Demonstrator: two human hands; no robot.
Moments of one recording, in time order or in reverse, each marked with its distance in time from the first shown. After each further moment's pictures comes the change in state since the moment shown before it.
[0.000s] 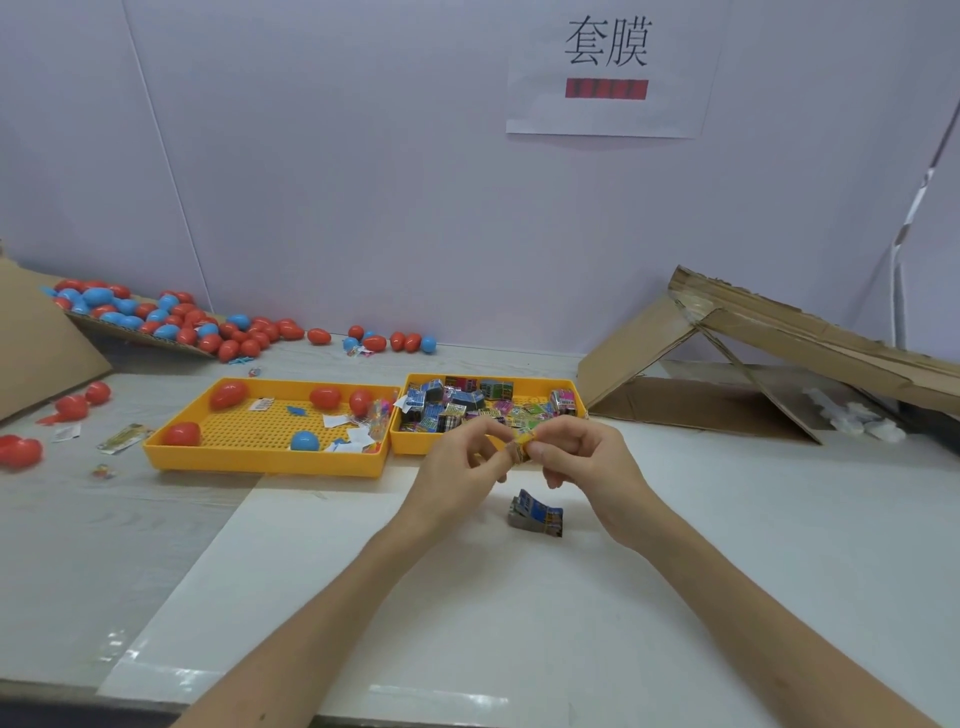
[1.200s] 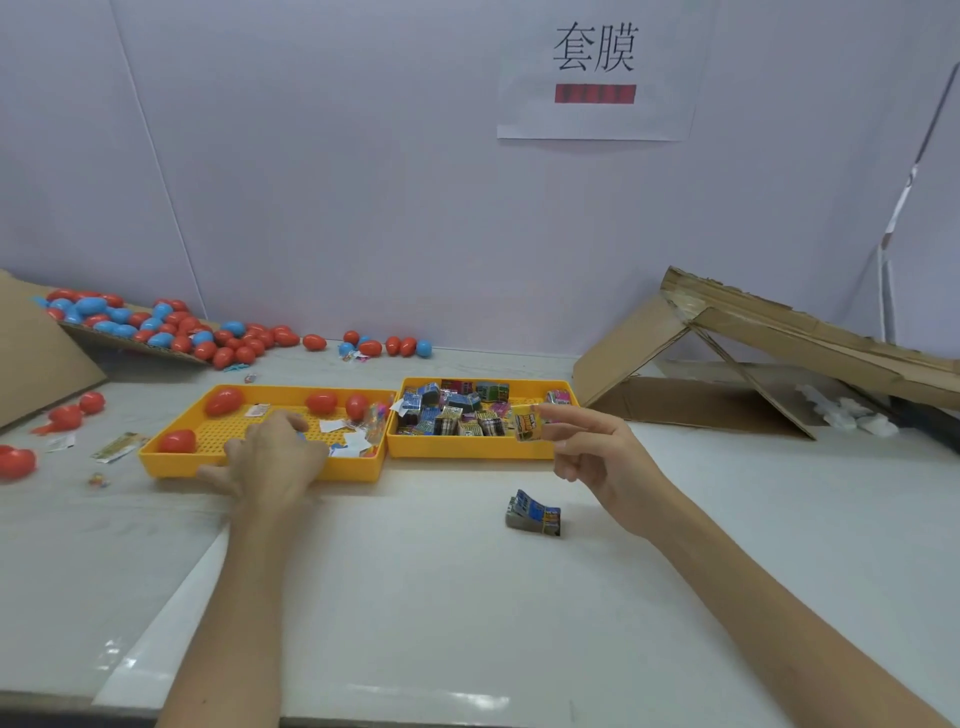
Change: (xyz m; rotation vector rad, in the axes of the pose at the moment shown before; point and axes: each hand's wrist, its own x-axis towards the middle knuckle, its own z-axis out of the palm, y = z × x) left_hand -0.001 -0.030 -0.123 0.700 0.489 -0.757; right_hand 0.006 -0.010 -0.014 0.230 -0.015 0.141
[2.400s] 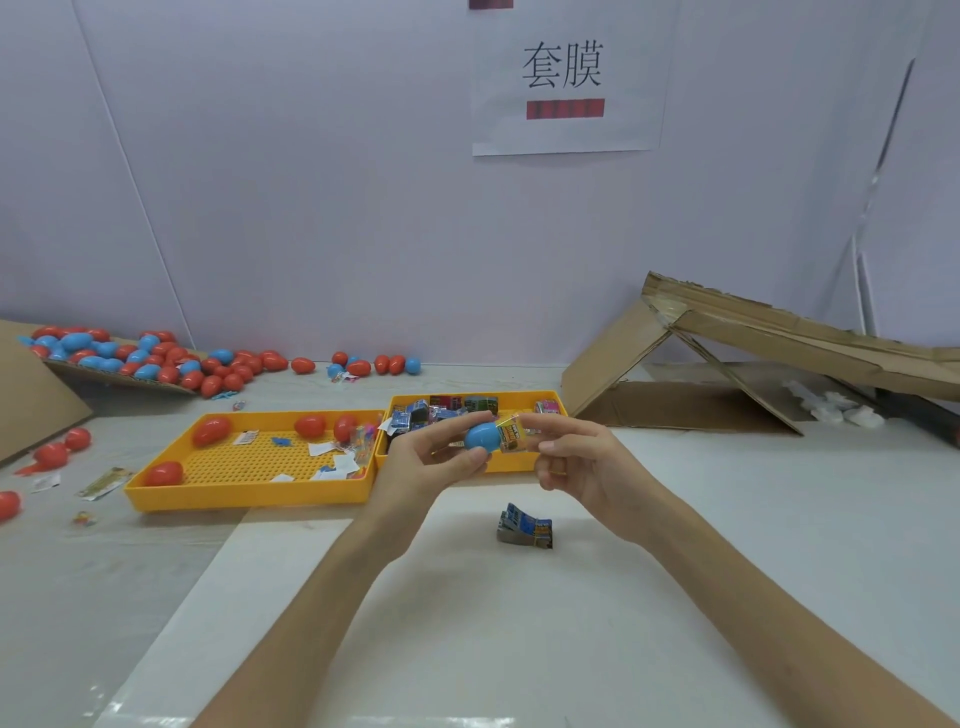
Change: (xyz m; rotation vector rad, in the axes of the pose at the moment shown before) left_hand -0.083 0.062 0.033 -1.129 -0.768 0.569; right_hand -0.001 -0.005 0.004 0.095 -0.066 0.042
